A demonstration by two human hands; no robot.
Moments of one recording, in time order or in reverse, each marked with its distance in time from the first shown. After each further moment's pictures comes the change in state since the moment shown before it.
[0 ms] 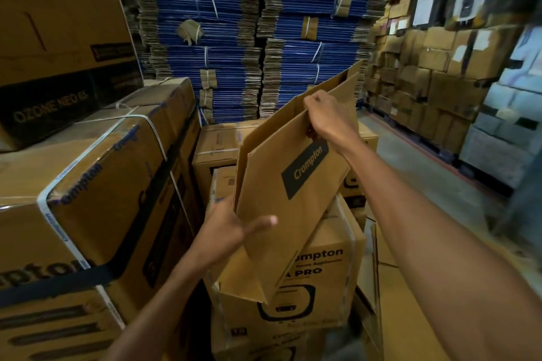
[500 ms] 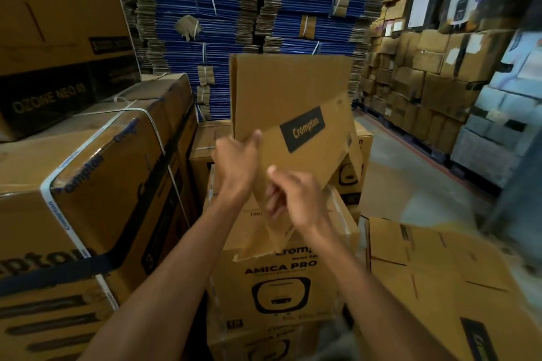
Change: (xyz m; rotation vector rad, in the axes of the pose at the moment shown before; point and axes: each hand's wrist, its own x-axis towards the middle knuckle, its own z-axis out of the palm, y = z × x) left_hand 0.067 0.062 0.016 -0.028 0.687 -0.021; right_hand -0.154 0.019 0.046 0.518 -0.228 0.084
